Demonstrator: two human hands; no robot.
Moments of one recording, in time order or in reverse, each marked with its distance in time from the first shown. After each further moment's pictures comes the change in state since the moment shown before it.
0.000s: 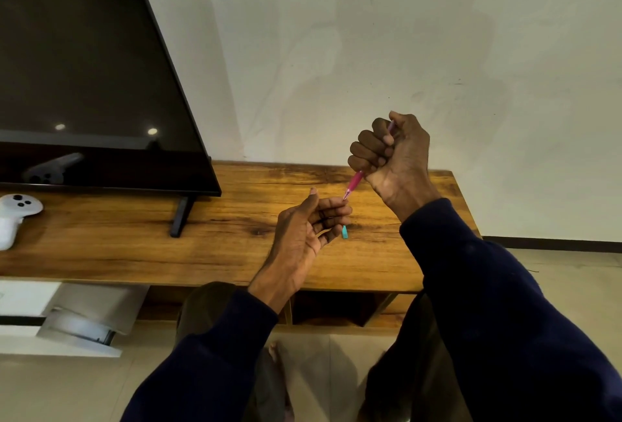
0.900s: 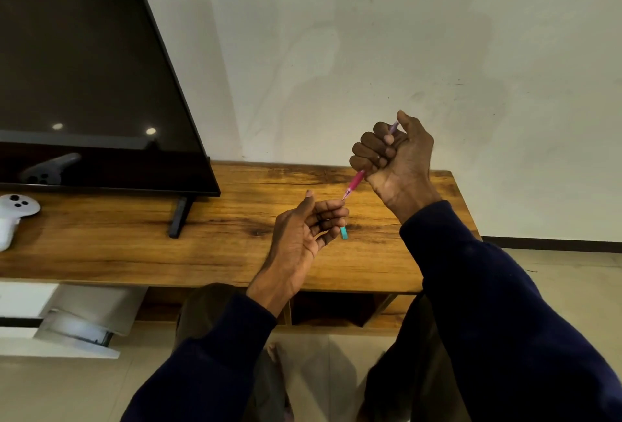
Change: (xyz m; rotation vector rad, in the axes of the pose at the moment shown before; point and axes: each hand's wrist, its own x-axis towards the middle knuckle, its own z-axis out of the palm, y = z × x) left_hand 0.001 -0.002 -0.003 -0.012 0.010 0.000; right_hand 0.003 0.001 -0.007 0.080 0.022 0.008
